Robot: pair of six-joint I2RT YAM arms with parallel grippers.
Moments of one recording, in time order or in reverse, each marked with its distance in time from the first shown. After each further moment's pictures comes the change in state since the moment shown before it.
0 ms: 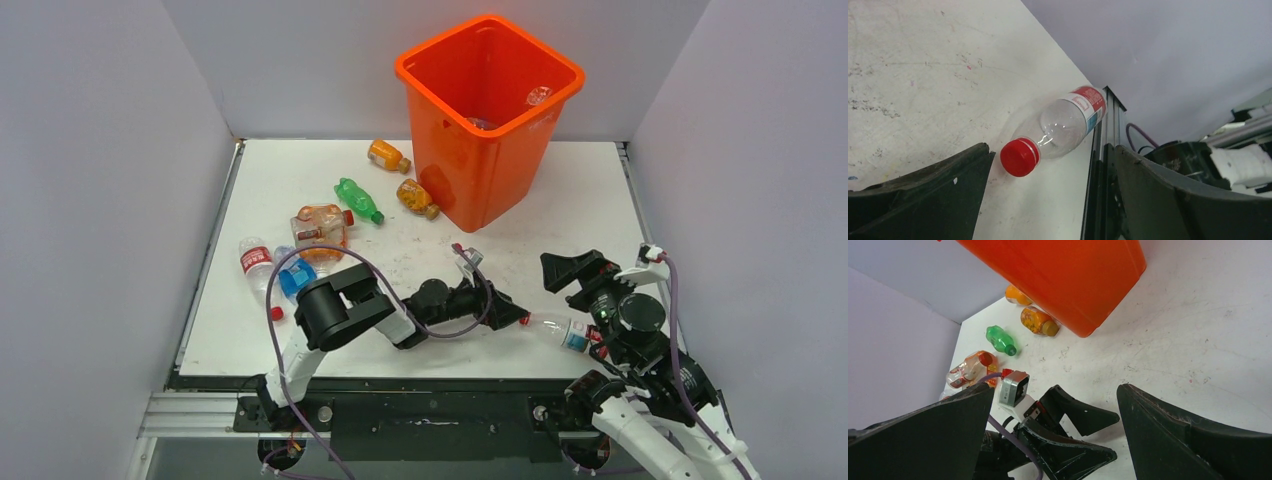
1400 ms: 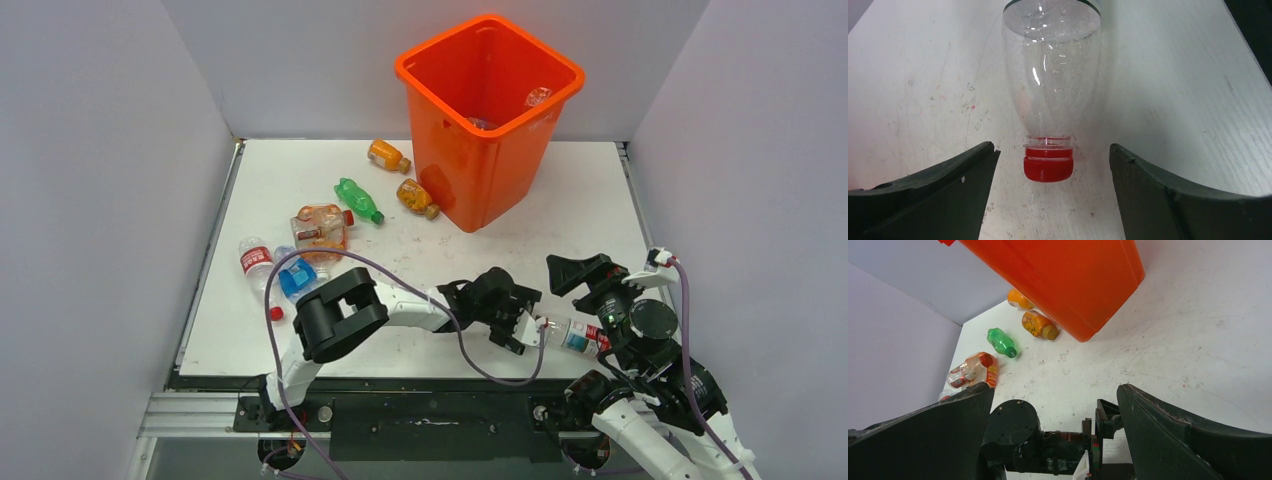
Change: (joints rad) left arm -0.098 -0.045 0.418 -1.079 0.172 1.694; right arm 0.000 -0.038 0.034 -0.032 0.001 -0.044
